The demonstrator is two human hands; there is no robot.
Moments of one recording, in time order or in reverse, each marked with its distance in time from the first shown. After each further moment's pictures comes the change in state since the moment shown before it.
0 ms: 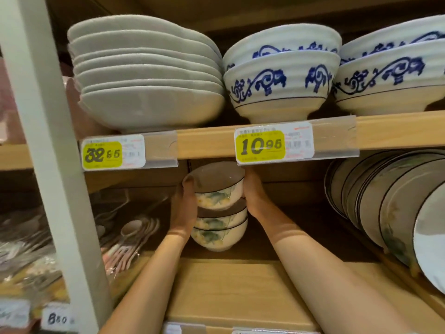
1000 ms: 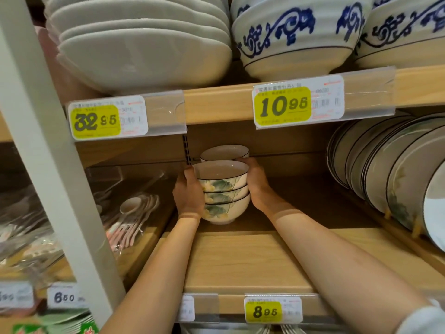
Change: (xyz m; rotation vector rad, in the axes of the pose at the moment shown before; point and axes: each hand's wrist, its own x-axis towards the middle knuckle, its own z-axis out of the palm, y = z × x) left_hand -0.001 -0.033 0.005 0.044 0.143 -0.124; right_hand 0.001 0.055 -0.015 -0.041 0.075 0.188
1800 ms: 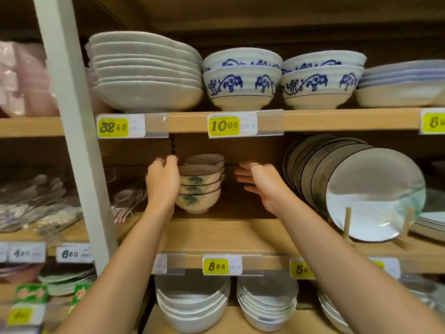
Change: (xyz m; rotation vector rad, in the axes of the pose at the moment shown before) left_hand -0.092 0.088 -0.044 0.000 0.017 0.105; right_hand -0.155 -0.090 -0.077 -0.203 -0.035 -0.065
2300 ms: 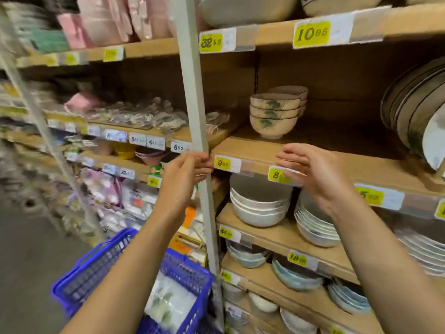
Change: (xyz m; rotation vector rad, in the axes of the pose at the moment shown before) left_hand -0.175 -0.011 -0.160 0.012 0.026 -0.147; right_hand -0.143 0.059 0.006 0.190 -0.283 0.082
